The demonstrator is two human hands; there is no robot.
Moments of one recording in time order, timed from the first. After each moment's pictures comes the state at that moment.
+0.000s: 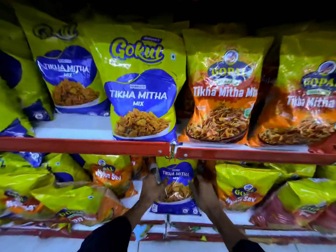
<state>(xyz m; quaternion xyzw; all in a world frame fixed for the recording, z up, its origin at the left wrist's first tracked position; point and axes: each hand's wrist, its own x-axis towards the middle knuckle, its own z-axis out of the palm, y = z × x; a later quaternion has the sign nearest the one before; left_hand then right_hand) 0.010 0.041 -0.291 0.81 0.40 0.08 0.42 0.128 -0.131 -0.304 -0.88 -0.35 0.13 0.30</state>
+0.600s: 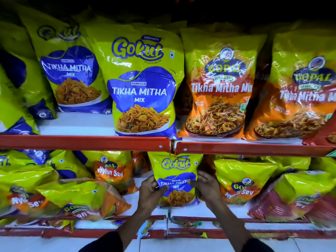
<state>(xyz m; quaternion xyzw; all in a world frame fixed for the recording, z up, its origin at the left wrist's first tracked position) -0.031 0.018 -0.298 0.65 0.33 0.20 0.66 0.118 -0.131 -0.274 -0.68 -0.03 0.35 0.64</state>
